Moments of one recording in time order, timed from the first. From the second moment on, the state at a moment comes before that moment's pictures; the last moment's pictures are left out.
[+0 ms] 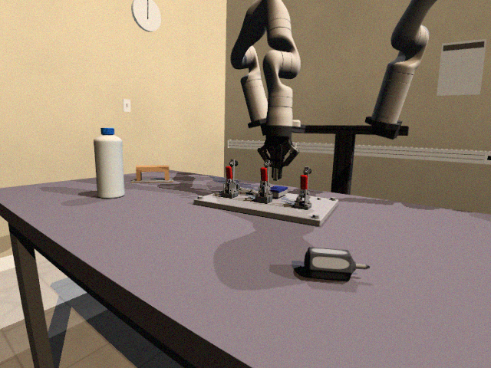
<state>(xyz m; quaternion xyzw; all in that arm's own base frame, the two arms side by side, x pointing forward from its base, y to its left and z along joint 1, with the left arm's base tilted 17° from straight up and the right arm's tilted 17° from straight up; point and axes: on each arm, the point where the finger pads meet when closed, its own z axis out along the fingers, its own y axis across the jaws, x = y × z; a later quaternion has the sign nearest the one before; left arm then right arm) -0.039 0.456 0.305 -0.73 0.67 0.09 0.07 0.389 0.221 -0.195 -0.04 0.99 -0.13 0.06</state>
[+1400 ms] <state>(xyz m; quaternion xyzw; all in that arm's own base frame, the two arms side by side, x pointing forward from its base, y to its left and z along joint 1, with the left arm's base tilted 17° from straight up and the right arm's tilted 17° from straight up) -0.039 0.456 0.305 -0.73 0.67 0.09 0.07 0.325 0.219 -0.207 -0.04 0.99 -0.13 0.06</state>
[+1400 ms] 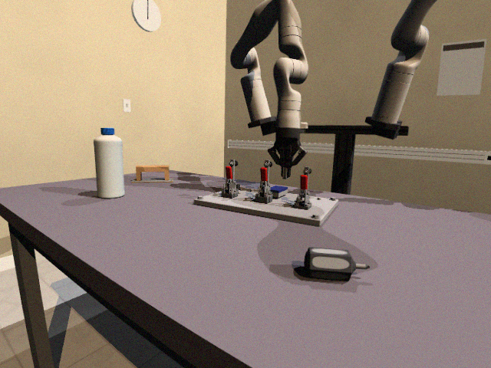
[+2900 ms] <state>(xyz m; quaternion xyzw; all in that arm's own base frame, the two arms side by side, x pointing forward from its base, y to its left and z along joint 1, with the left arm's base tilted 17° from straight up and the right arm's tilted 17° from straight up) -0.039 0.456 0.305 -0.73 0.67 0.09 0.07 0.329 0.211 -0.238 -0.04 0.99 -0.13 0.06</state>
